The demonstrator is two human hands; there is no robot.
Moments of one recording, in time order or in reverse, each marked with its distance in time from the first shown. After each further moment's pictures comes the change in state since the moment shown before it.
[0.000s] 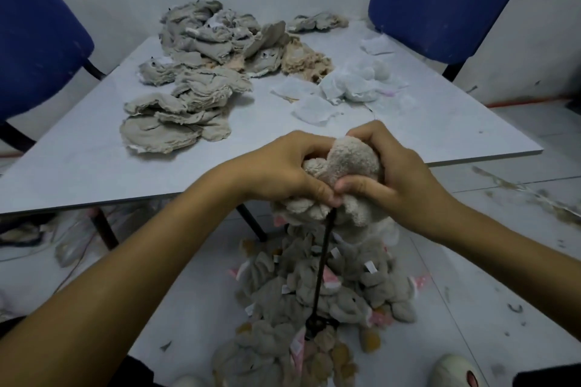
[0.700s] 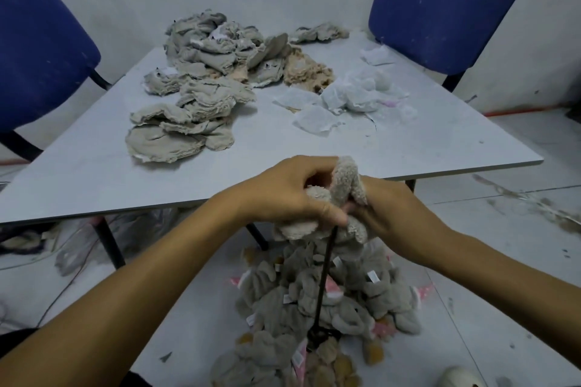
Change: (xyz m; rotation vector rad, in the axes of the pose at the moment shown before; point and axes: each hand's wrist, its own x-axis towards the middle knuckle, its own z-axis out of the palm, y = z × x) left_hand -0.005 -0.013 0.010 0.001 0.018 0.034; right_hand -0.013 0.009 0.017 -0.182 -0.117 -0.029
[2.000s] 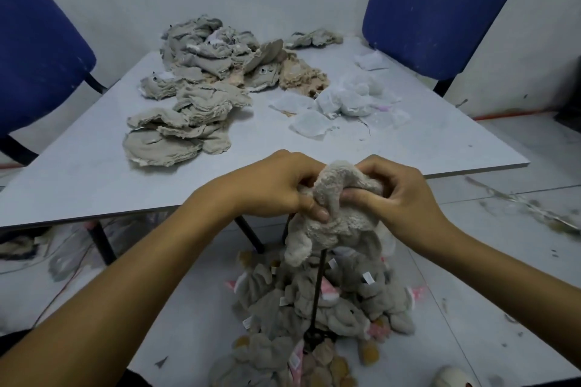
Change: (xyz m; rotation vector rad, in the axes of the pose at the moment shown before) left_hand -0.001 0.007 -0.017 0.318 -0.061 -0.012; right_hand 0.001 -0.001 -0.010 0.461 0.245 0.125
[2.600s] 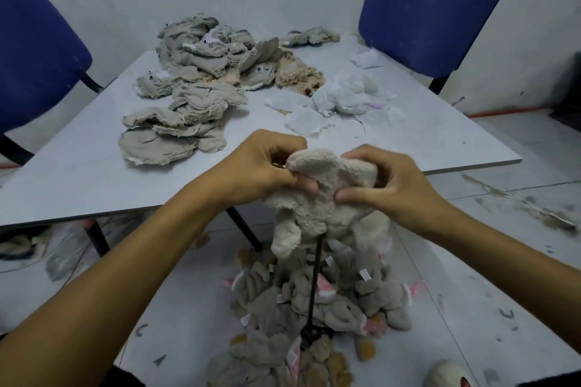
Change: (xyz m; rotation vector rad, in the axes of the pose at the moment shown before) left_hand -0.007 -0.008 -0.004 -0.367 0.241 0.140; right_hand 0.012 0.000 -0.016 0.043 -0.156 0.034
